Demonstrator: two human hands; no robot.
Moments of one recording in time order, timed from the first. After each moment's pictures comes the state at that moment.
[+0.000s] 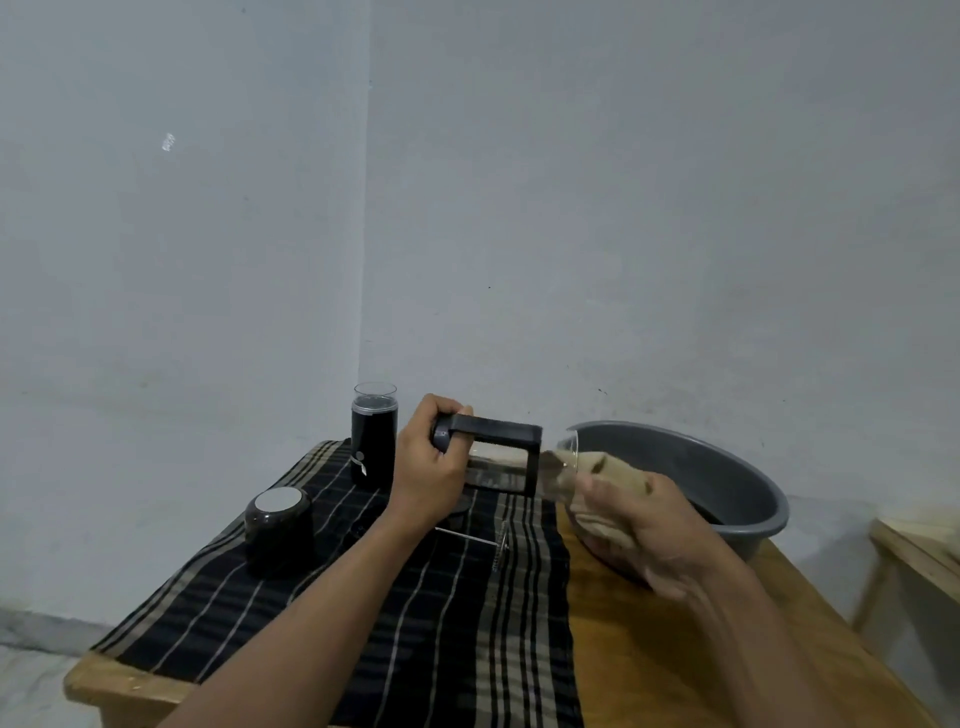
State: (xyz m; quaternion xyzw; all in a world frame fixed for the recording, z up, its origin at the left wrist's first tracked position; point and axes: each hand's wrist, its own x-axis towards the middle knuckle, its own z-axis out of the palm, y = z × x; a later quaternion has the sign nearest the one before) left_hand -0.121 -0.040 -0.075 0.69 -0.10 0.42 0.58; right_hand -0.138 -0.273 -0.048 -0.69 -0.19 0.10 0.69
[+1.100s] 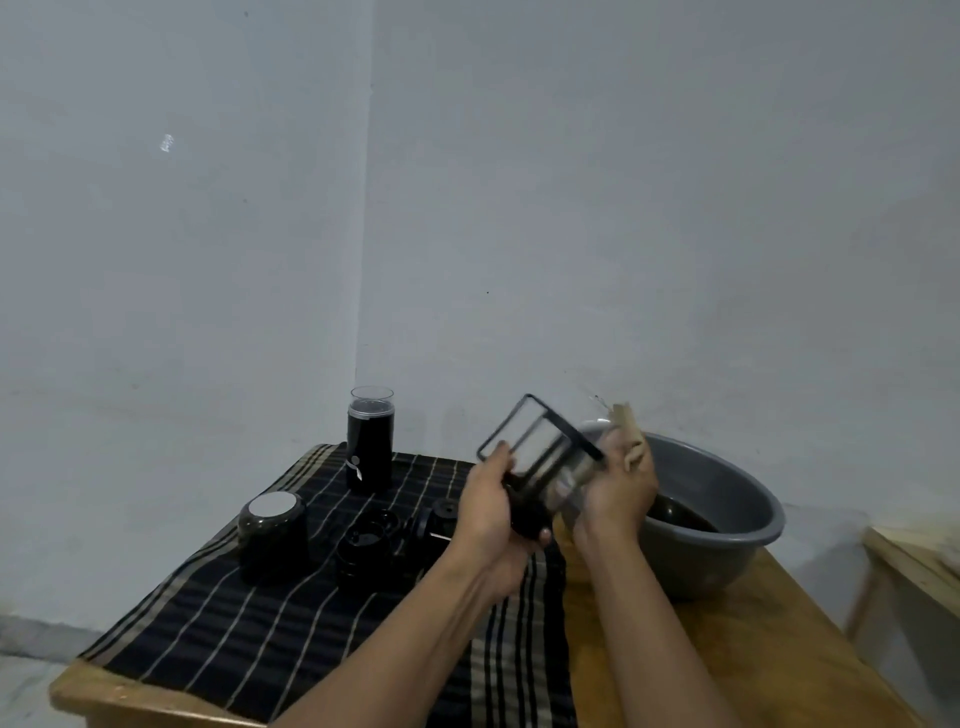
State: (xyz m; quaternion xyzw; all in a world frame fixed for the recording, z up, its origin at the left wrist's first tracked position) left_hand -0.141 -0.119 -0.073 0.44 0.09 0.07 0.89; right_hand -0.094 -0.204 -0.062 -0.51 0.03 -0.18 0.84
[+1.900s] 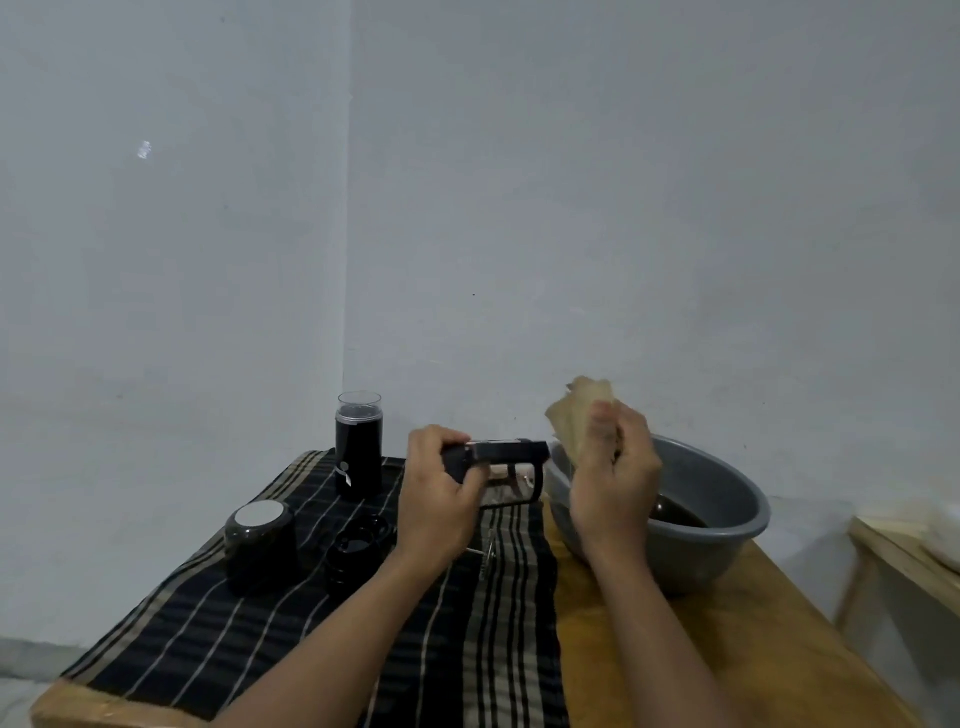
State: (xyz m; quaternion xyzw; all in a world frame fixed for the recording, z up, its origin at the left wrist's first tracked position) left_hand -0.115 -0.064 -0.099 0.74 -0.04 0.43 0.52; right_hand -0.128 -0.216 -0.043 -0.68 -0.14 -0.37 0.62
